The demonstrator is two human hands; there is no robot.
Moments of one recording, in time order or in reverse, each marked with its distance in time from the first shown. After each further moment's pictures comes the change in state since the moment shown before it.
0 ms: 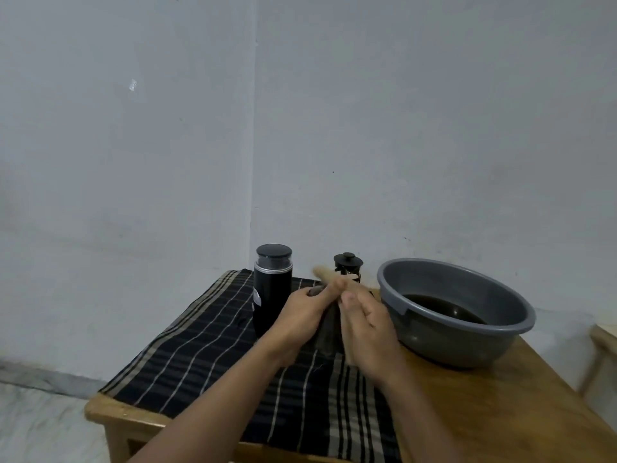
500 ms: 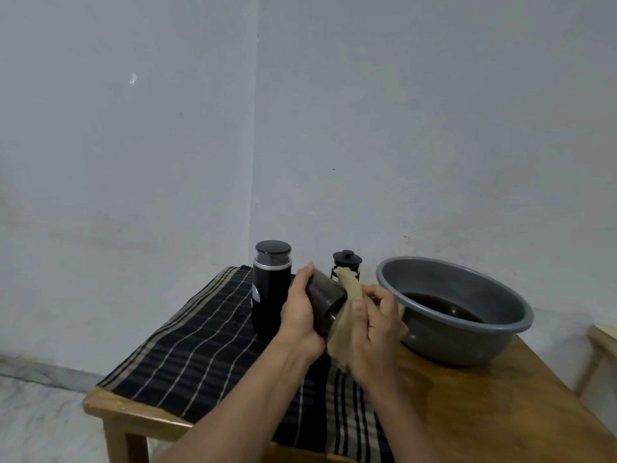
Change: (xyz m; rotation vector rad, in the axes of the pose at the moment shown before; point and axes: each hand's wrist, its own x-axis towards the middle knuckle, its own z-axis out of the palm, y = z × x) left_hand 0.014 -0.010 0.019 -0.866 0.262 -0.327; right_hand -0.008 0.056 0.010 -0.415 0.432 -0.096
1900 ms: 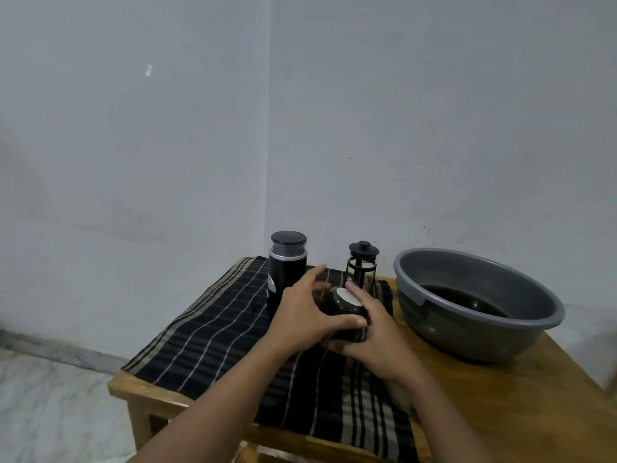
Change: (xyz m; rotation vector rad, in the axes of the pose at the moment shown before) left_hand 0.005 0.015 -0.055 1.344 -0.033 0.698; right_hand 0.012 0.020 -0.006 0.140 -0.709 0.292
